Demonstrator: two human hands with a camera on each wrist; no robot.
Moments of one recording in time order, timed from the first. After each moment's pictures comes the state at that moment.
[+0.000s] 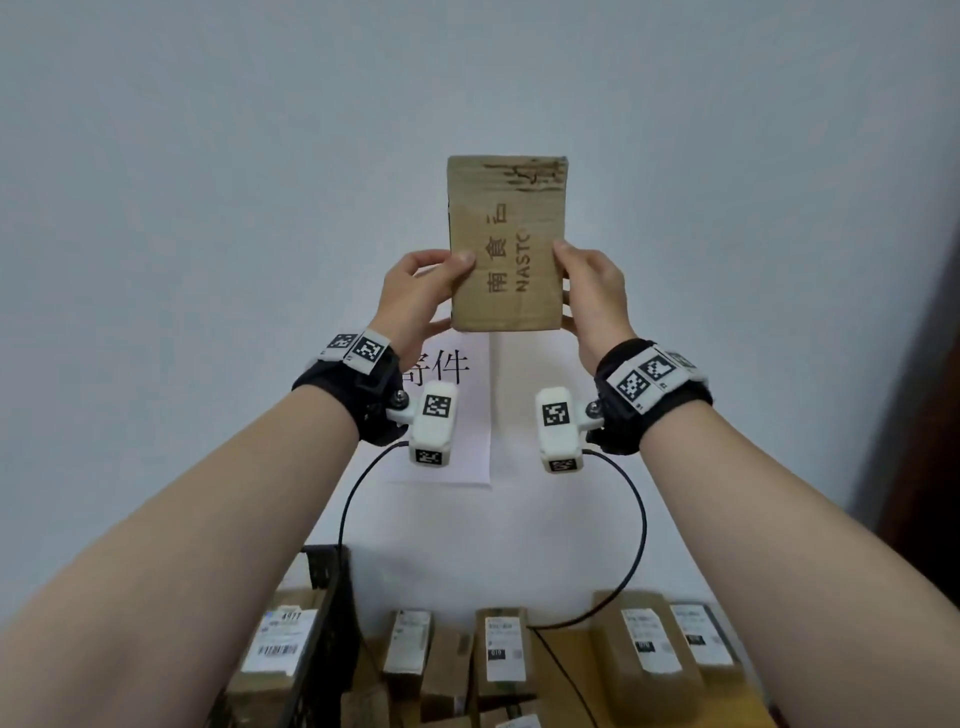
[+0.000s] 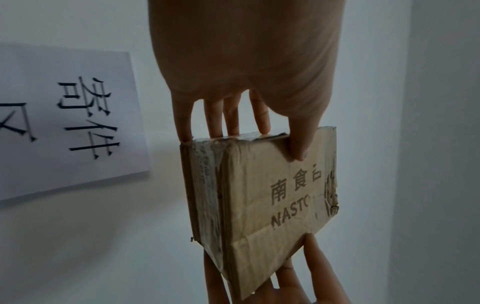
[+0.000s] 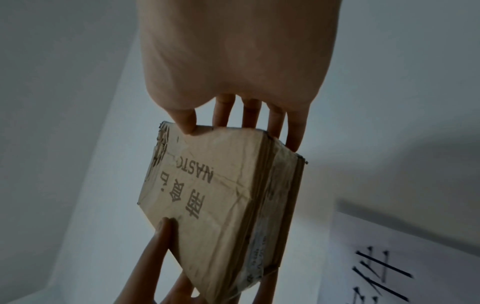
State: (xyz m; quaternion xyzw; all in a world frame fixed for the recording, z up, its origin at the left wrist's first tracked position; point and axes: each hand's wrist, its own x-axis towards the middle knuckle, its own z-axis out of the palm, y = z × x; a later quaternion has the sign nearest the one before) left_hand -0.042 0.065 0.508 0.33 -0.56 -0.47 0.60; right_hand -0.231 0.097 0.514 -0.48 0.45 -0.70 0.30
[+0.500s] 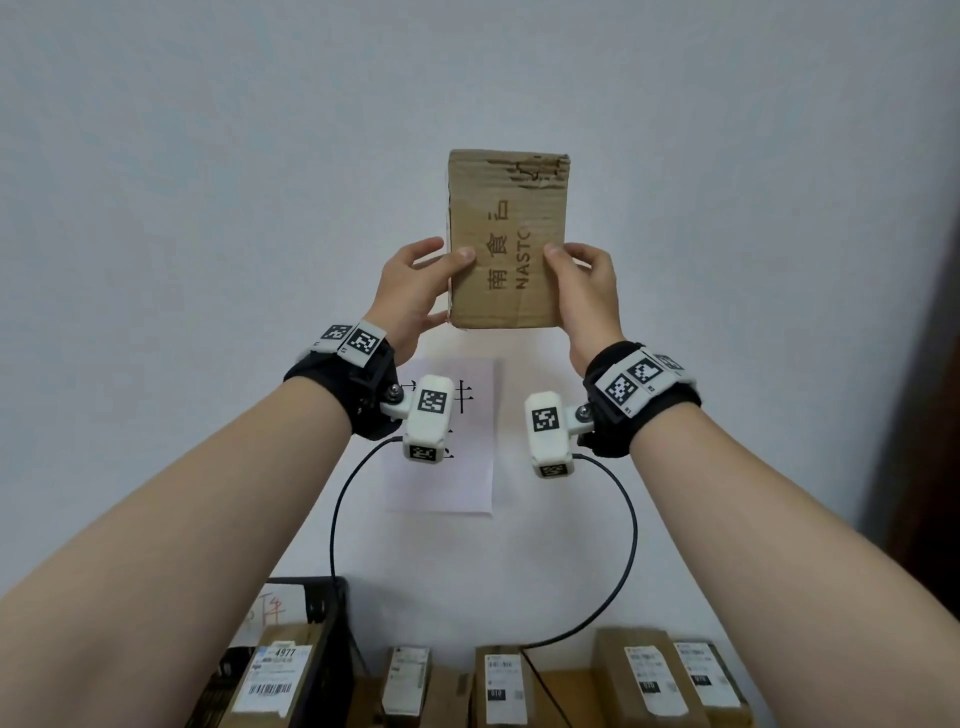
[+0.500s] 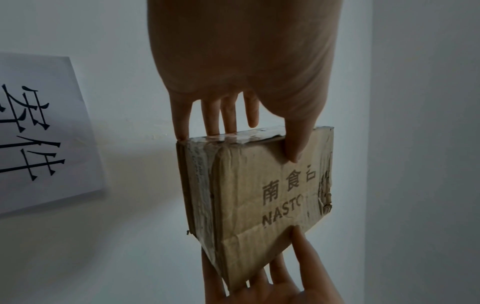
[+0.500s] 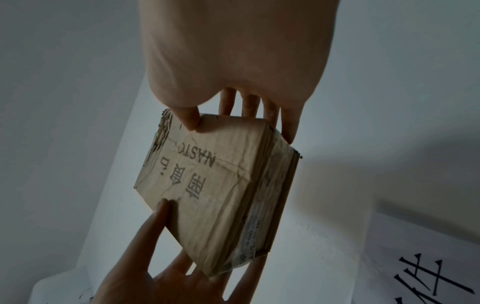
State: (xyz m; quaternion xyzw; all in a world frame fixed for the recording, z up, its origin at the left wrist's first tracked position) left_hand -0.027 0.071 0.553 0.31 -0.57 -0.45 0.62; right_hand -0.212 0.100 0.548 -0.47 0.40 -0.73 0.29
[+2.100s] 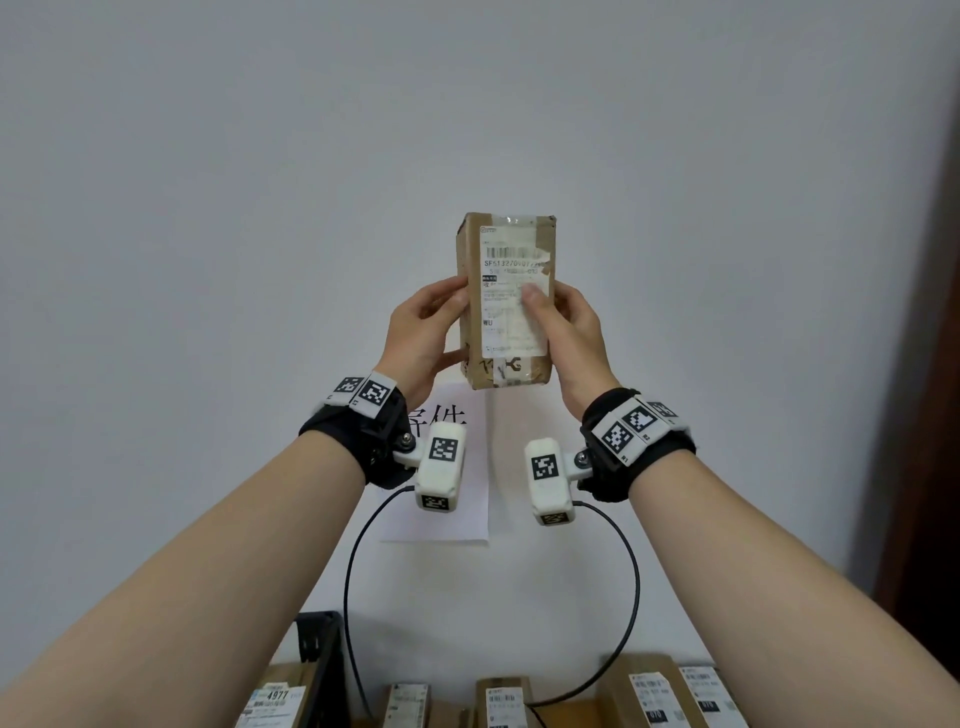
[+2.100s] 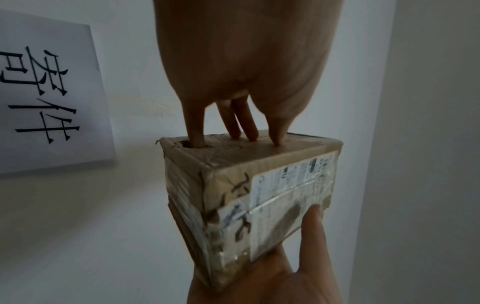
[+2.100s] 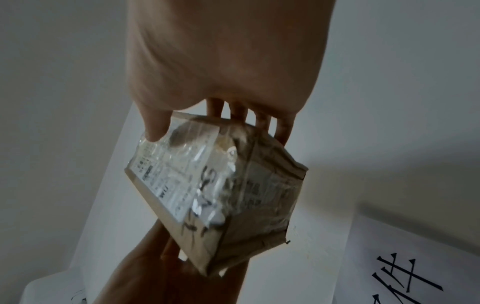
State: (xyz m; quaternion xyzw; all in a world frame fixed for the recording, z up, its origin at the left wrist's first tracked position) left_hand -0.048 0.075 0.534 0.24 -0.58 -0.47 0.63; right_hand -0.215 0.109 0.526 -0.53 0.33 -0.72 0.29
